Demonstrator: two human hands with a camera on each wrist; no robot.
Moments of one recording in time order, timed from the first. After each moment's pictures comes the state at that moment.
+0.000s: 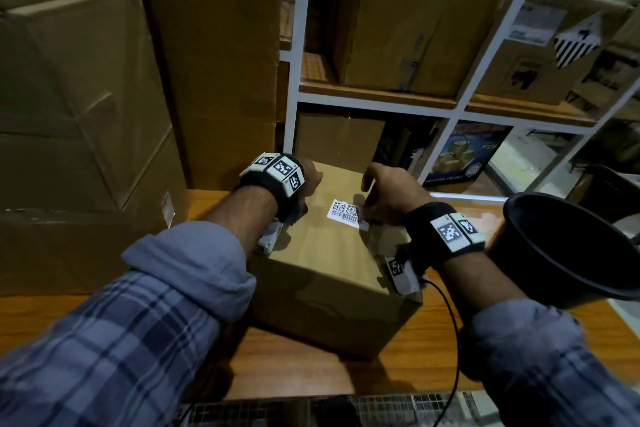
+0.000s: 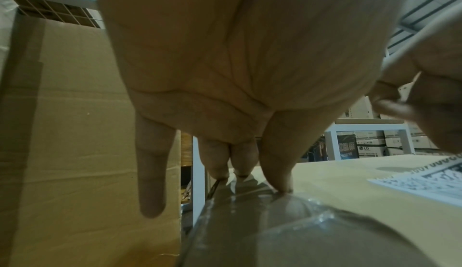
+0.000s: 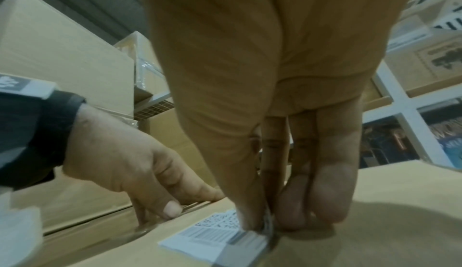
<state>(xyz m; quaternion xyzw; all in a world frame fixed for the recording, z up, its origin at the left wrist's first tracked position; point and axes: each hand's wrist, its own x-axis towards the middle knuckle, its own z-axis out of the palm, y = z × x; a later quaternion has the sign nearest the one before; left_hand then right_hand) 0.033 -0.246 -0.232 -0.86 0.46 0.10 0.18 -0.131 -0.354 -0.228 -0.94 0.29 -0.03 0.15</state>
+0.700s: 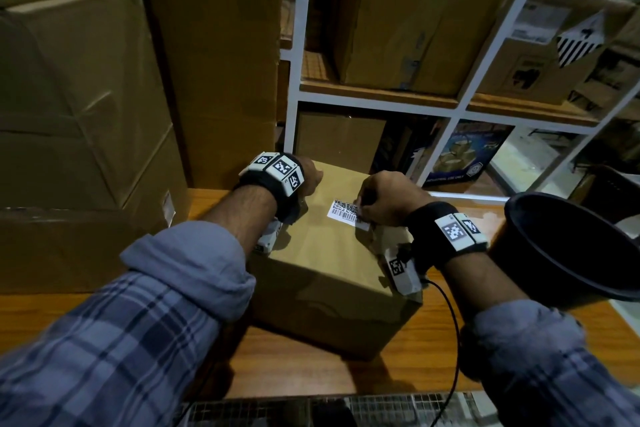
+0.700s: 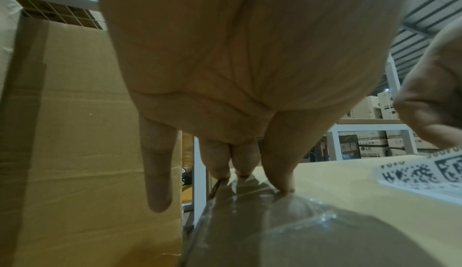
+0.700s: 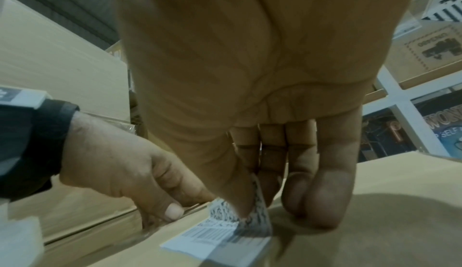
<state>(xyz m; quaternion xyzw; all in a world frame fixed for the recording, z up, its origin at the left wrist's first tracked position) 0.024 -0.240 -0.223 -0.85 0.48 0.11 0.20 -0.131 -0.350 -0.224 -0.95 0.28 0.04 0.15</state>
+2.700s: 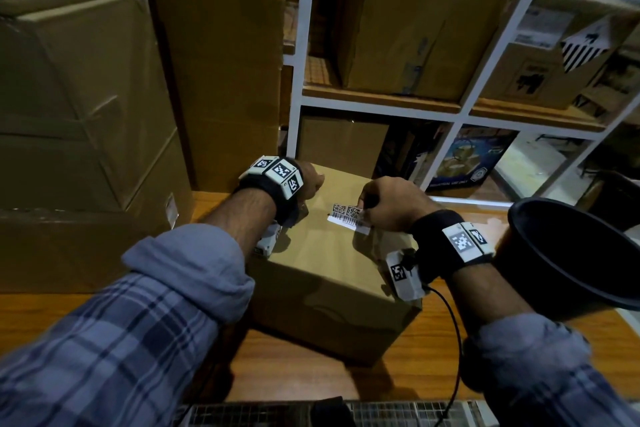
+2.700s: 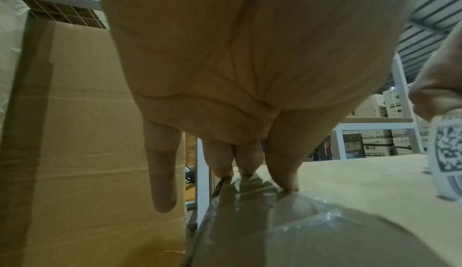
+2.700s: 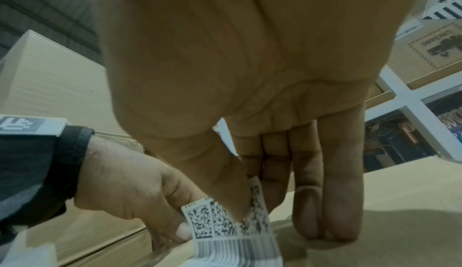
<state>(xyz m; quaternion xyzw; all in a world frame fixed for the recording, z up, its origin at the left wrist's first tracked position) 0.027 -0.245 -0.228 -0.85 0.48 0.11 0.21 -0.138 -0.347 -0.219 -0.96 0.26 0.03 0.12</state>
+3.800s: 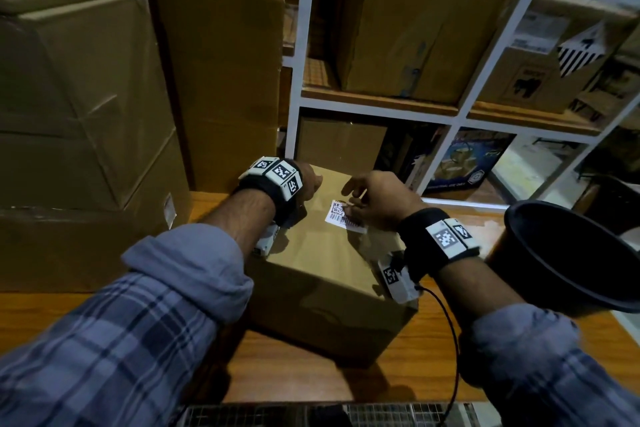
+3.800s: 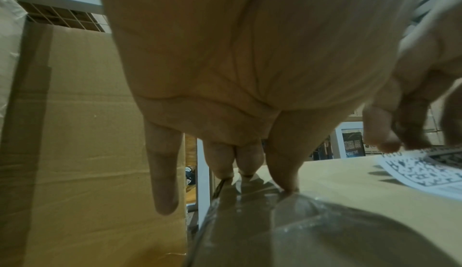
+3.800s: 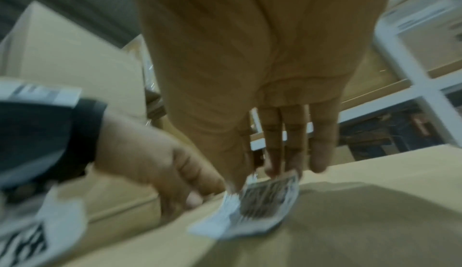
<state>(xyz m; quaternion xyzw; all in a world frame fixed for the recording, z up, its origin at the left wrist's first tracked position) 0.025 -0.244 -0.228 -0.85 0.48 0.10 0.20 -0.127 -0.351 -0.228 -0.97 0.20 -0.03 0.14</state>
